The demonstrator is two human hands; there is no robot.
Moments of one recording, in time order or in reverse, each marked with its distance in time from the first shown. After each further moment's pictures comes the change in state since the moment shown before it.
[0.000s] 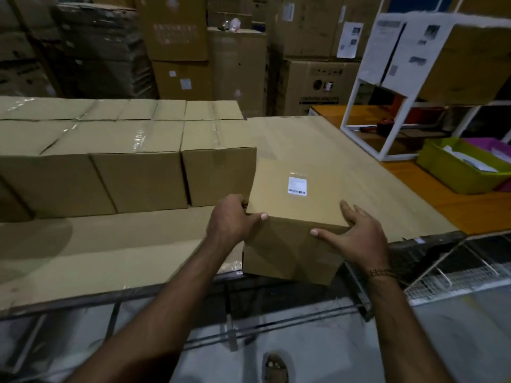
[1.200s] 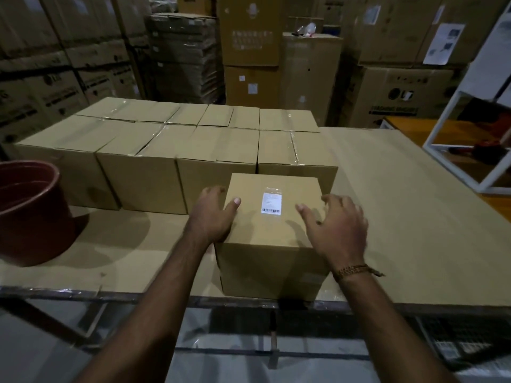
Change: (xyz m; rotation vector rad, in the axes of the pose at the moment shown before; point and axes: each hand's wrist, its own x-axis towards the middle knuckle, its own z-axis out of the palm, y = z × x) left_hand 0.062 -0.154 -0.143 0.025 0.226 -0.141; right_hand 0.031 -0.197 0.132 -0.033 0.113 -0.319
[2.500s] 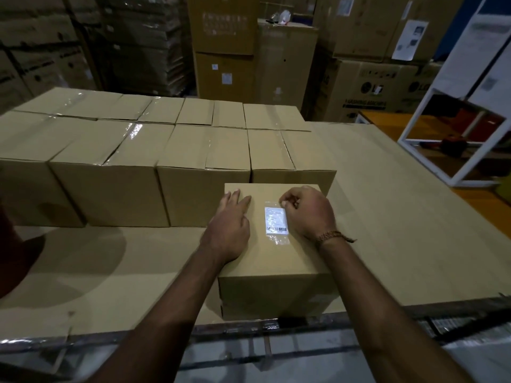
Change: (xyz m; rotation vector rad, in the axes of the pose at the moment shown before) left_hand 0.063 -0.023 0.050 0.069 -0.221 0.295; right_hand 0.089 -0.036 0.083 0.112 -0.200 -0.027
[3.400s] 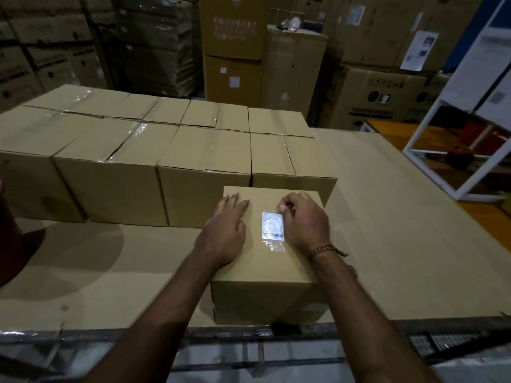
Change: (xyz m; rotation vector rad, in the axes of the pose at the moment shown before) left_hand -0.002 -0.001 0.002 -0.003 0.018 -0.013; right_hand -0.007 0.004 0.012 0.017 0.072 -0.048
